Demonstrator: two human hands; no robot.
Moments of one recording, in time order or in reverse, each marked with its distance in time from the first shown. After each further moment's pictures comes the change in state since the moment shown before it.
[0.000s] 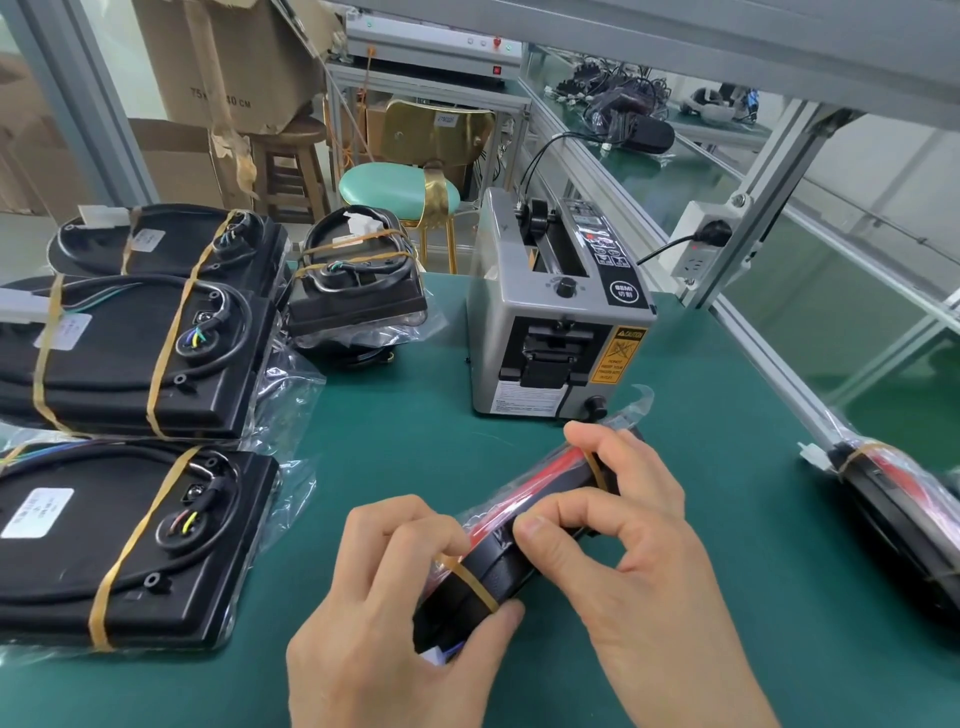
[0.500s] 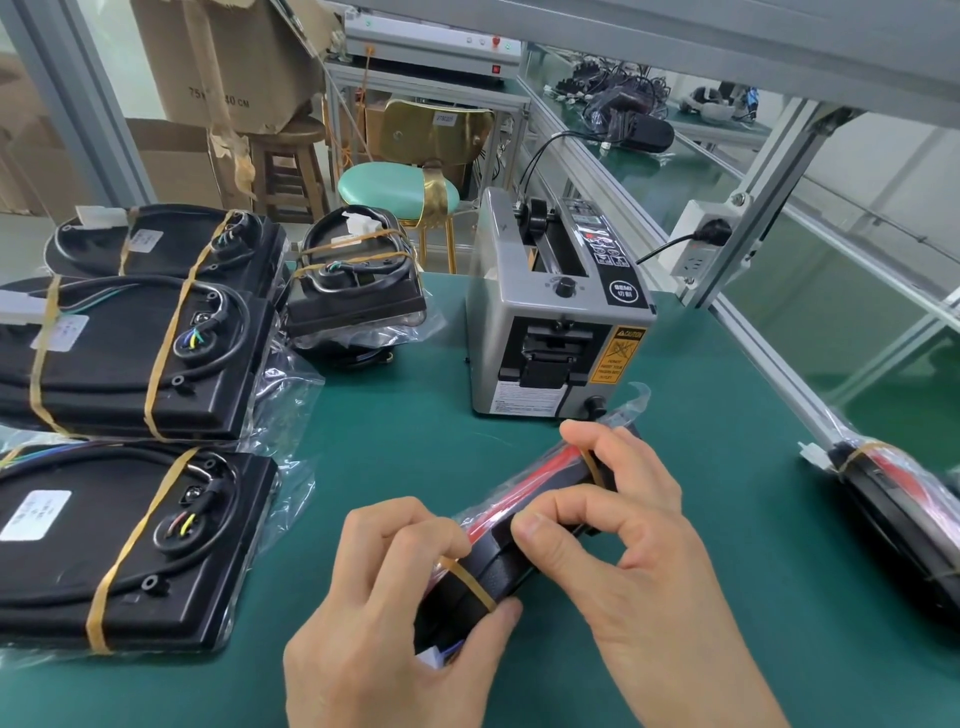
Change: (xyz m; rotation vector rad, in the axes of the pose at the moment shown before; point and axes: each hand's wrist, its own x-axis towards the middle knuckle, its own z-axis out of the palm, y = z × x) left_hand 0.001 0.014 0.007 0.061 0.080 -0.022; right_hand 0.002 -0.001 -0.001 0.019 -0.026 0.000
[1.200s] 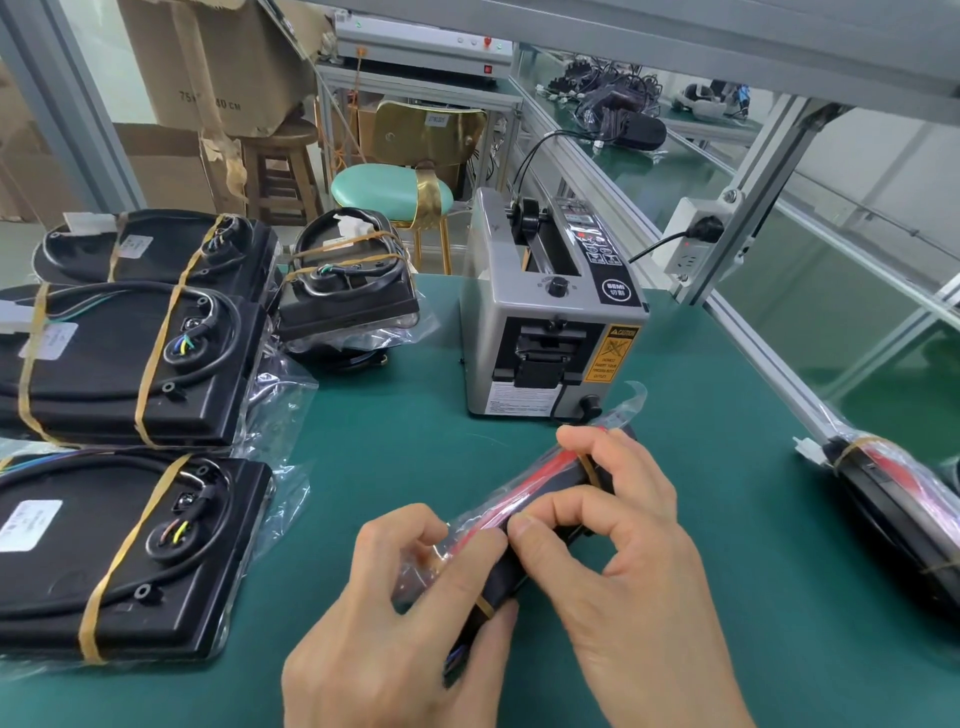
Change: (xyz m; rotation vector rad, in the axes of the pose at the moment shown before) left_hand 0.000 0.006 0.000 0.124 -0.079 0.080; right_hand -0.002 0.006 0.007 0.020 0.098 -0.038
